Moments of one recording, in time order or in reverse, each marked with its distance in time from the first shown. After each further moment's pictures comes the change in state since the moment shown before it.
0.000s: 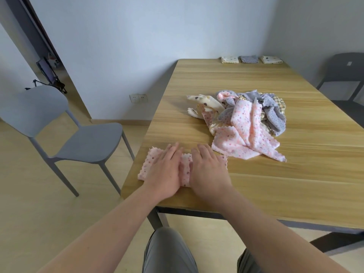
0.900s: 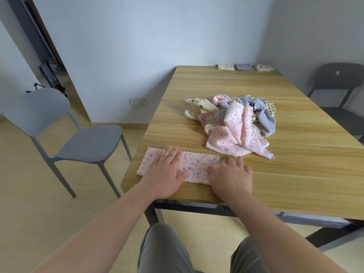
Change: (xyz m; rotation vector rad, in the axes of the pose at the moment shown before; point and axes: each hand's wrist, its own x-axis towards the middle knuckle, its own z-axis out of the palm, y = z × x) left_hand -0.019 0.003 -0.001 0.142 -0.213 0.070; right_hand -0.035 0.051 0.001 -0.109 -0.097 0.357
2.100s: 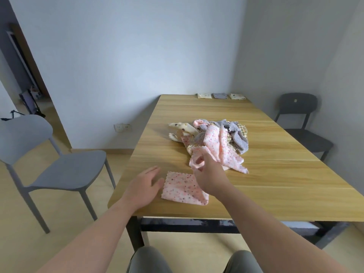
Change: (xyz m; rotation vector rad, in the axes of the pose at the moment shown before) left_hand -0.004 -0.014 -0.008 -0.375 0.215 -0.122; right_hand -0.007 -0.004 -0.059 0.729 0.057 -0.098
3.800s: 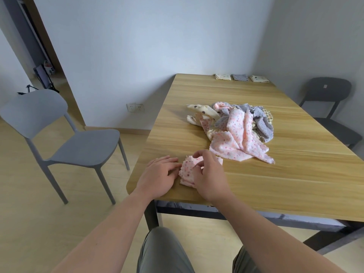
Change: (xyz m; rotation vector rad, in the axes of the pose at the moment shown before) left_hand -0.002 -0.023 0.010 -0.007 0.035 0.090; right_hand -0.009 0.001 0.080 0.064 0.092 -0.267
